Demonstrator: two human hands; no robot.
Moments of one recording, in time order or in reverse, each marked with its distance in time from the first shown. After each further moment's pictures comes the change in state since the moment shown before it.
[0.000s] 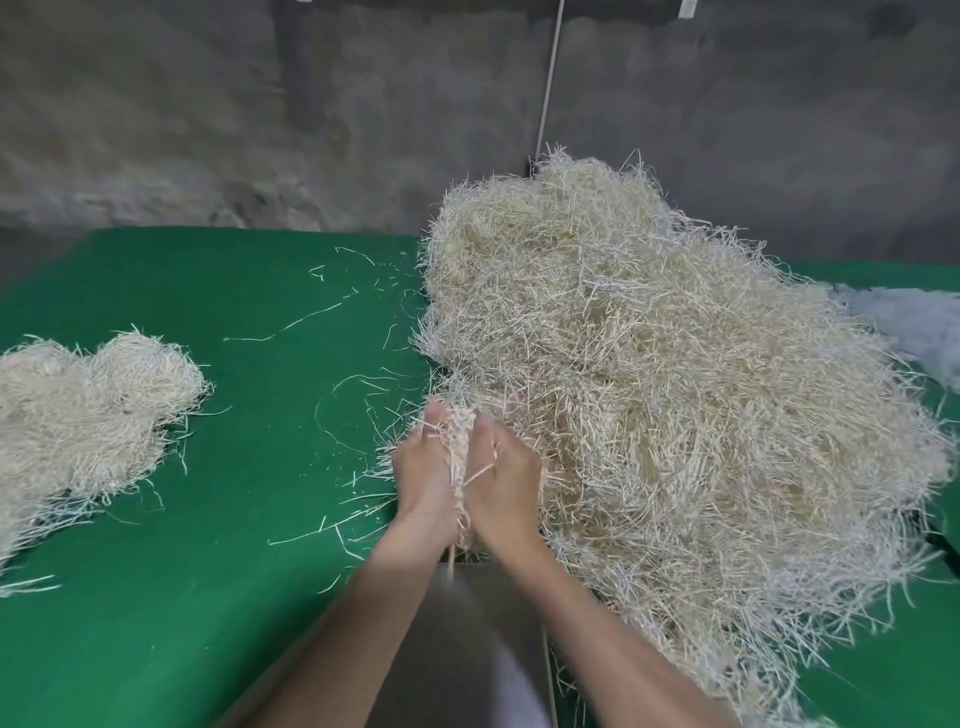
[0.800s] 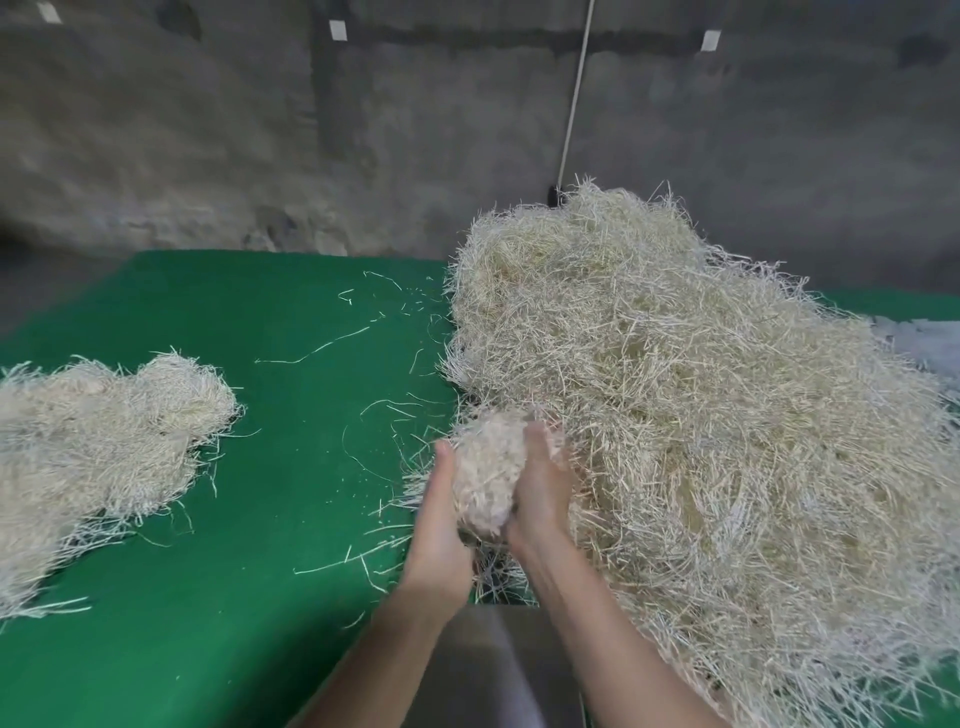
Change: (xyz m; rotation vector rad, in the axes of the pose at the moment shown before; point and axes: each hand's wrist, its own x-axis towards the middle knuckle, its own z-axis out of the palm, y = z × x) left_hand -0.013 0.000 -0.027 -0.232 -0.263 -0.078; right_hand 0.040 0.002 0.015 0.696 0.064 0.693
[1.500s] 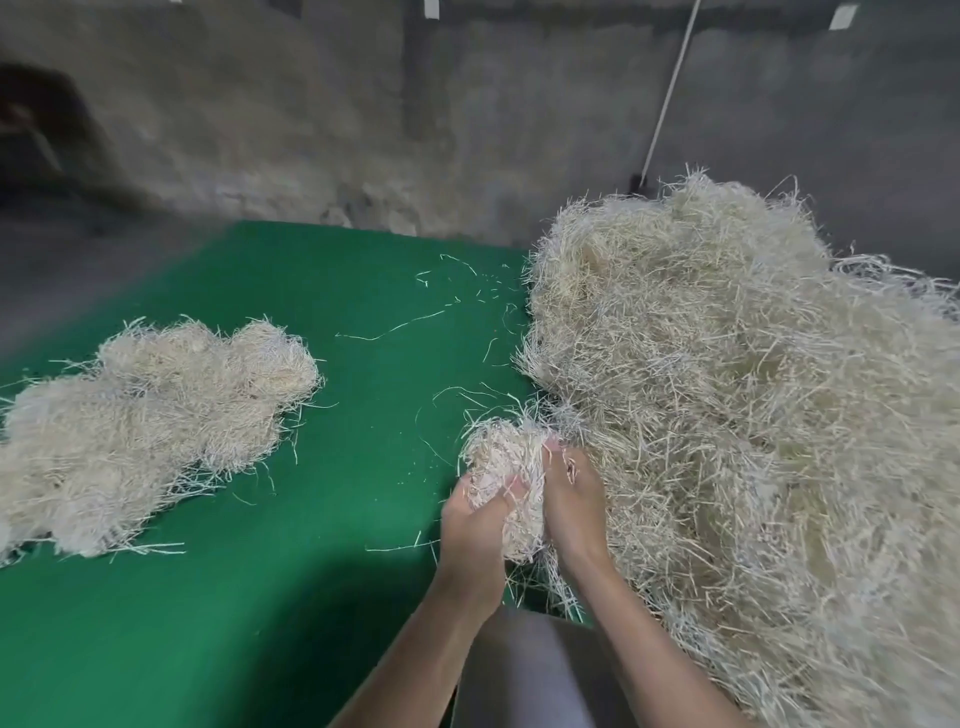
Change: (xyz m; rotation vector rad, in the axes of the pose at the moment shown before) left_hand 0.028 -0.008 -0.063 0.083 0.119 0.115; right_hand 0.014 0.046 0.023 -0.686 -0.158 -0.301
